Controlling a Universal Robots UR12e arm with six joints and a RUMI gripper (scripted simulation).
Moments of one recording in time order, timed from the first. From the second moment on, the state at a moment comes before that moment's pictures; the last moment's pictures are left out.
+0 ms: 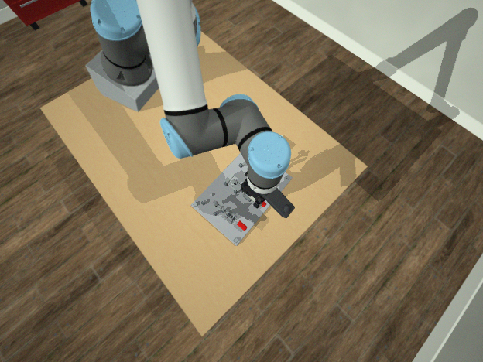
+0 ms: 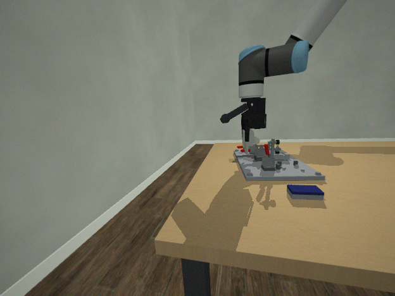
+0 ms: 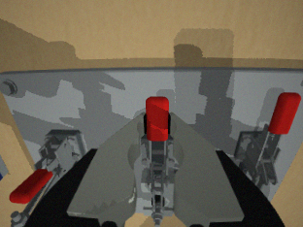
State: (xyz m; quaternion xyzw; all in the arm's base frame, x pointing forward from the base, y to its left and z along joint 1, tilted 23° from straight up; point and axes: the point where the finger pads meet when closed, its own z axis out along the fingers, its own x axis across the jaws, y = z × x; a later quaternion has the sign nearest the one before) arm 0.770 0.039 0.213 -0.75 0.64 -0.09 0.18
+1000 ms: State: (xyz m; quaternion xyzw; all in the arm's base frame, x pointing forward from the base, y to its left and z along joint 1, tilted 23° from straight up) arm 0.767 0.039 0.216 -0.75 0.64 -0.09 0.18
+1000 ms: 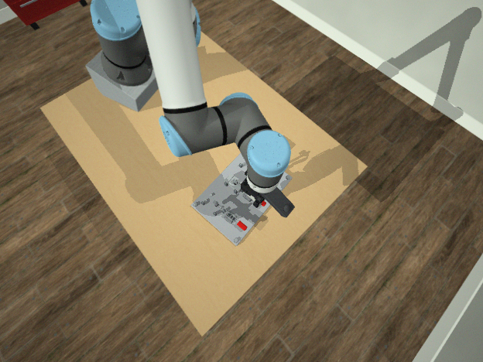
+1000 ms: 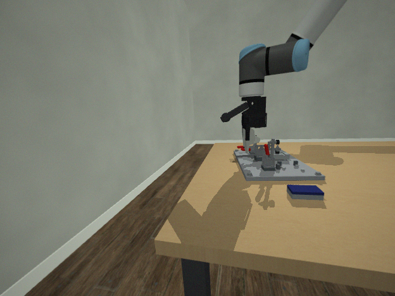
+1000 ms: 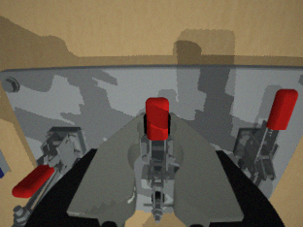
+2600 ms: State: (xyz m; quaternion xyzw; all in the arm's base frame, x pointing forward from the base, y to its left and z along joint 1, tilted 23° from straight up) arm 0.740 0.033 0.229 -0.75 0.64 -0.09 0.18
